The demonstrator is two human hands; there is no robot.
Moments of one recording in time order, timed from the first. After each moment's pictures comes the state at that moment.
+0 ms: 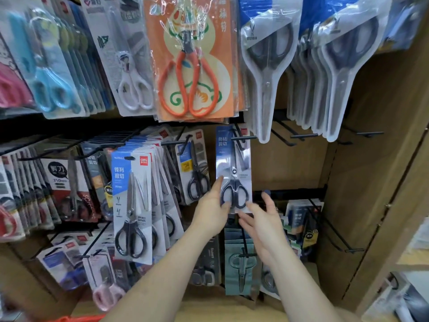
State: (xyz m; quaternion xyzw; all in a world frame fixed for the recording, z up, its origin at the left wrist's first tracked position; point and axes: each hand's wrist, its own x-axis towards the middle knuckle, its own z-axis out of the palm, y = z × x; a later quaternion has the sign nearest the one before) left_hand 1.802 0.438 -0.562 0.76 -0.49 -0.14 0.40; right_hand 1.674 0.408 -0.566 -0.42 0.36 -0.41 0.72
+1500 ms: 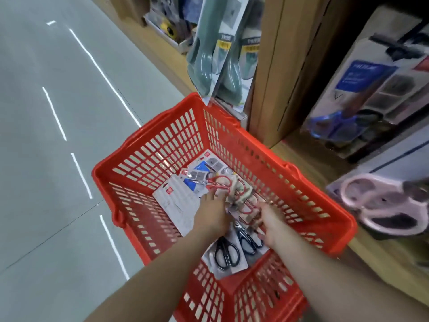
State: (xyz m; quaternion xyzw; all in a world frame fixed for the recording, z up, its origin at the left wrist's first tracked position) left_hand 2.064 0.860 -0.960 0.94 -0.04 -0.28 0.18; right_hand 2.043 0.719 -0.941 -0.52 0.53 0.25 0.62
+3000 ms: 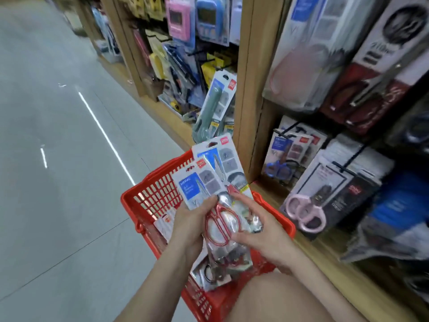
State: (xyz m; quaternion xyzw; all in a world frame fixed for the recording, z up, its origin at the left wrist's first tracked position) left_hand 1.986 0.858 -0.728 0.57 0.21 -0.12 0.78; right_hand 1.945 0.695 -0.729 -0.75 -0.04 0.11 0.65
